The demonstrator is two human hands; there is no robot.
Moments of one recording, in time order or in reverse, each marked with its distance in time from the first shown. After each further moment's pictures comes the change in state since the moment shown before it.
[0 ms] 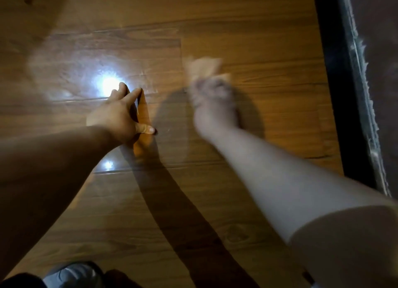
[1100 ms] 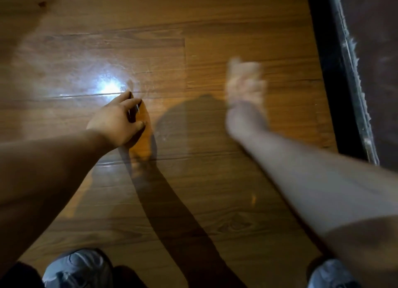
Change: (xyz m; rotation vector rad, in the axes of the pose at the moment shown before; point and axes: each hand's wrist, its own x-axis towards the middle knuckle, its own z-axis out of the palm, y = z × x) left_hand -0.025 -0.019 0.007 -0.090 0.109 0.017; right_hand -0.030 0.041 -0.019 -0.076 0.000 0.228
